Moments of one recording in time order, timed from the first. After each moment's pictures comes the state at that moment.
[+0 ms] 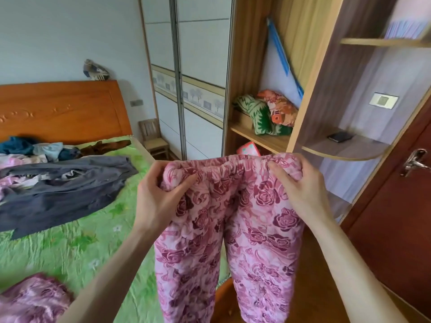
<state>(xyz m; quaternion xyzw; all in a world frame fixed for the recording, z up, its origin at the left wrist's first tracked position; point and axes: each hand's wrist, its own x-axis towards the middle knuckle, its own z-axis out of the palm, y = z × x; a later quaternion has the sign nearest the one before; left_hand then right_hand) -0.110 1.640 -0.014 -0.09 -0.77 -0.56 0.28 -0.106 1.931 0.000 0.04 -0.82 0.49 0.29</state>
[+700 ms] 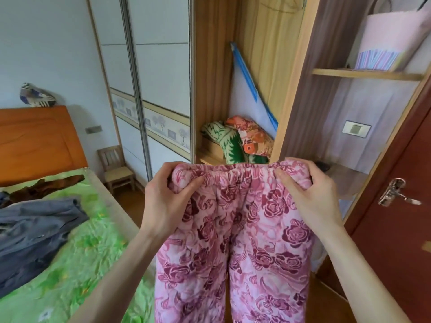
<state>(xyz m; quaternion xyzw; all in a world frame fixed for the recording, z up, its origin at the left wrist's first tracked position) -0.357 1.774 0.024 -0.15 -0.76 -0.57 0.27 -0.296 2.055 0.042 0.00 -0.82 0.43 0.39</state>
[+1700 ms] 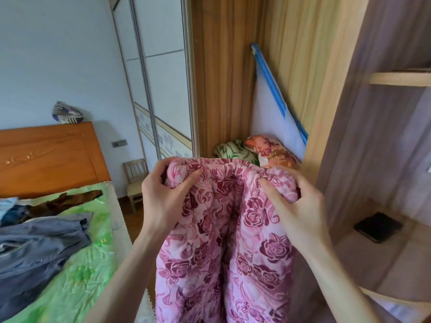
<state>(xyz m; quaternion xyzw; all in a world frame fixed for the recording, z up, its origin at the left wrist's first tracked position) -0.620 1.931 0.050 -0.07 -0.72 -0.59 0.36 -0.589 2.175 0.039 0.09 -0.75 0.56 0.34</state>
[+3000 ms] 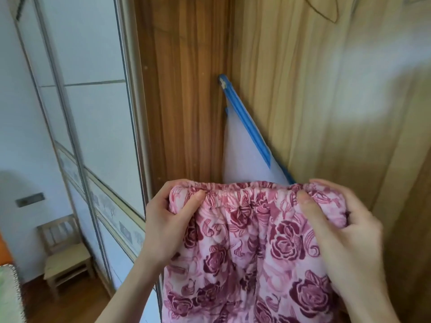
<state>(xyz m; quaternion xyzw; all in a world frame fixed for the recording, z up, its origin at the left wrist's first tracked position) -0.982 1.955 0.090 -0.21 -0.69 -0.65 0.23 -0.853 2.183 0.114 -0.07 -0.70 0.53 0.47</state>
